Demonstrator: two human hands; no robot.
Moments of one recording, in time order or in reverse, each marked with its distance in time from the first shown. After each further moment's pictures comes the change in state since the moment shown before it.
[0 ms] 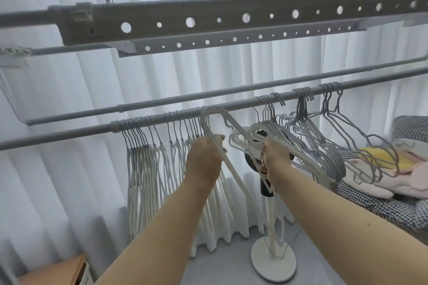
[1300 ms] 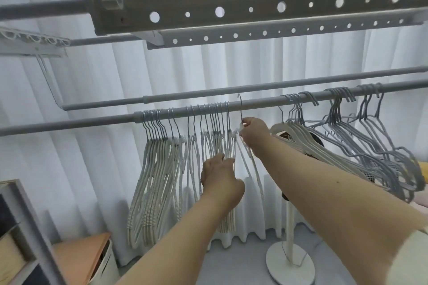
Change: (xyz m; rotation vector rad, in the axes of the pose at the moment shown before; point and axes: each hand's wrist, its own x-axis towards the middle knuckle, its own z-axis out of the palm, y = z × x) left_hand 0.003 -0.063 -0.006 0.773 -0.091 -0.010; right_hand 0.029 -0.030 0.102 -0.360 -0.322 -0.461
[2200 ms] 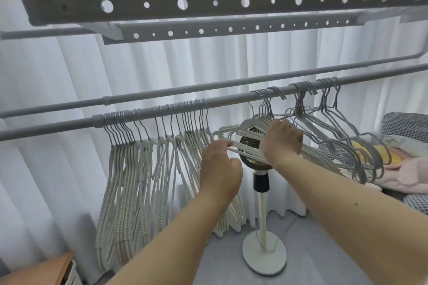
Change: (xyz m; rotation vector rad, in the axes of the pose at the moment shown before) left_hand 0.002 0.049 0.016 -0.362 0.124 0.208; right_hand -0.044 0.048 -0.094 -1.060 0.359 0.124
